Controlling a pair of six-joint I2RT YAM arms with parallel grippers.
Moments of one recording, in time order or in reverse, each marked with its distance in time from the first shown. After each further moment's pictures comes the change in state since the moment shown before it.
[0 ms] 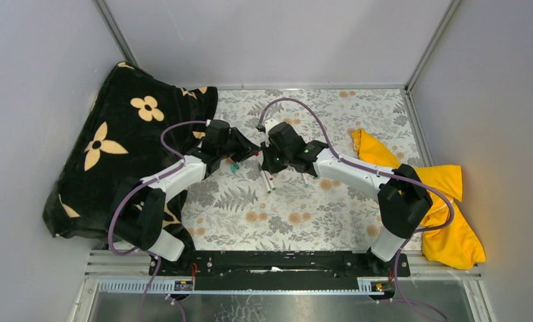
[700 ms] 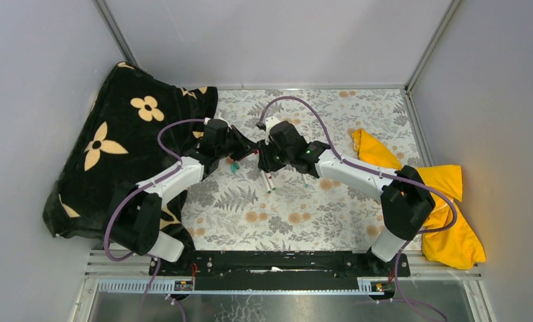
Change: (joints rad) left arm -0.001 -0.040 -0.004 0.003 -0.011 0.009; right arm 0.001 -0.021 -0.018 0.058 -0.016 0.016
